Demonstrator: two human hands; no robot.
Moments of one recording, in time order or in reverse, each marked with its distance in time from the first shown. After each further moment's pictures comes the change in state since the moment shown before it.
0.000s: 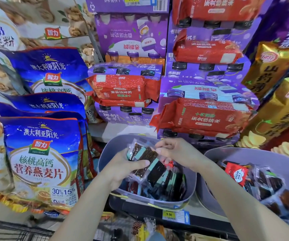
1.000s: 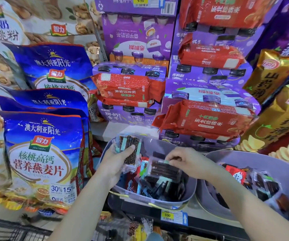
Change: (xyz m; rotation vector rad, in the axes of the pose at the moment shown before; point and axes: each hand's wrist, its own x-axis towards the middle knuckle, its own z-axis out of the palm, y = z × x) left_hand 0.005 -0.003 -0.009 -0.433 0.201 0.080; right_hand -0.025 0.004 -0.016 -0.639 -0.064 -0.099
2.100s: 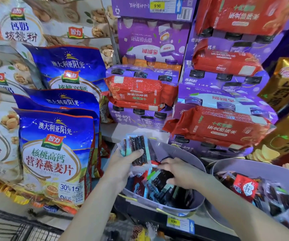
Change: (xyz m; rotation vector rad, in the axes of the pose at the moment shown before) left_hand -0.016 0.010 0.001 -0.114 -0.013 -0.008; right_hand 0.051 0.010 0.053 -0.404 -0.256 -0.030
